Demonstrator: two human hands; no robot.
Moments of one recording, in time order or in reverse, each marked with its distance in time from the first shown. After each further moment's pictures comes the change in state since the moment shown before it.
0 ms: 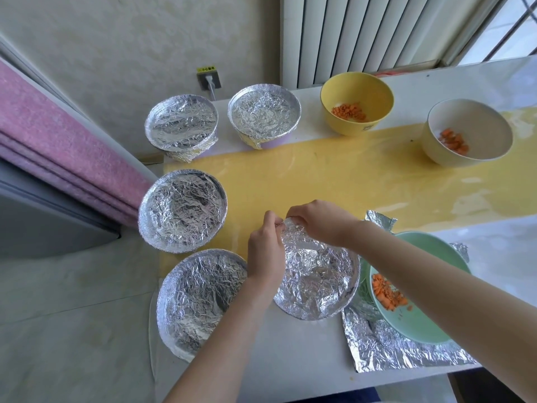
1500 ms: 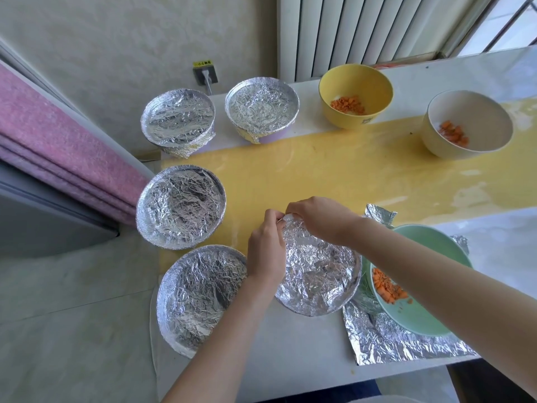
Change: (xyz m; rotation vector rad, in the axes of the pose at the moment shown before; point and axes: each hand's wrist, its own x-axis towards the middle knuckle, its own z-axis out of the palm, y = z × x) left_hand -0.005 -0.001 0.000 0.018 0.010 0.052; right_hand -0.009 -0.010 -0.008 -0.056 -0.027 -0.015
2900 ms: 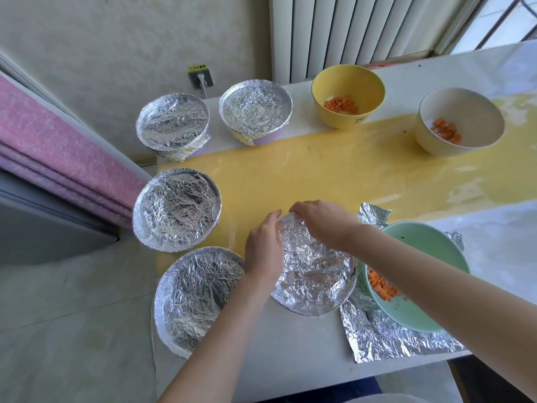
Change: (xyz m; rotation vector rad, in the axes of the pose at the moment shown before) left_hand 0.002 0.008 -0.004 0.009 -0.130 -0.055; right_hand -0.010 0.007 0.013 -0.029 0.084 0.062
